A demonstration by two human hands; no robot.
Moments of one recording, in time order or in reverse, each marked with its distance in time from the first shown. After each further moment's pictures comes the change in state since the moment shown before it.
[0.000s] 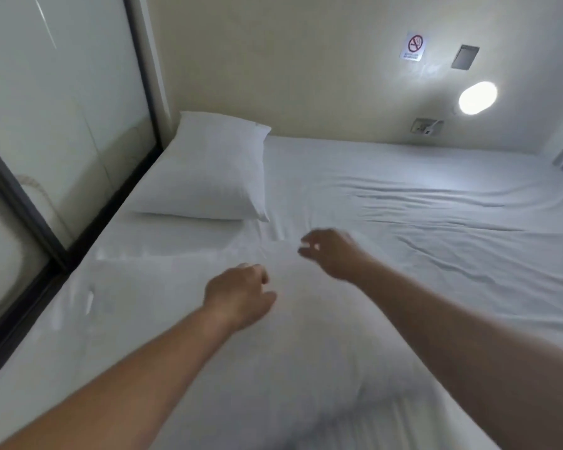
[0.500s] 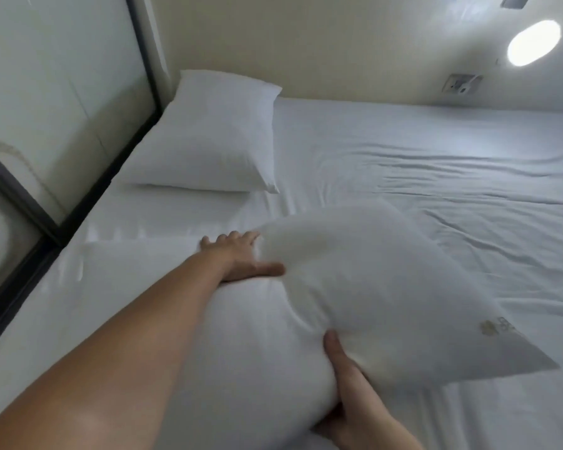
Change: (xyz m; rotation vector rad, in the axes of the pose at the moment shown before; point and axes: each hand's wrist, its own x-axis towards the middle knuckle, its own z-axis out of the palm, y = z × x) left_hand 0.107 -0.061 0.056 0.118 -0.297 -0.106; right_hand -0.113 0.034 0.153 1.474 -0.112 1.018
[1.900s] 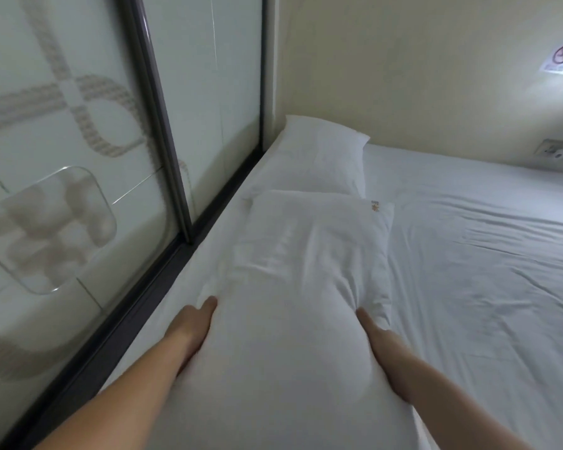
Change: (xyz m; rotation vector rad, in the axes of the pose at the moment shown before) left_hand -0.185 -0.224 0.044 -0.965 0.231 -0.665; right_hand -0.029 -0.003 0.103 -0.842 0.070 -0.309
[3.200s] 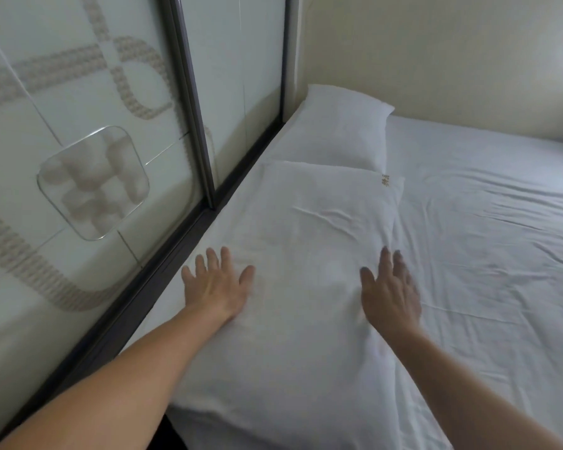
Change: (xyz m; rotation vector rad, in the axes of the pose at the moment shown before) left_hand -0.052 -0.012 0.003 0.803 0.176 0.304; right_hand -0.018 0.006 0.022 -0.646 0.405 -0.565
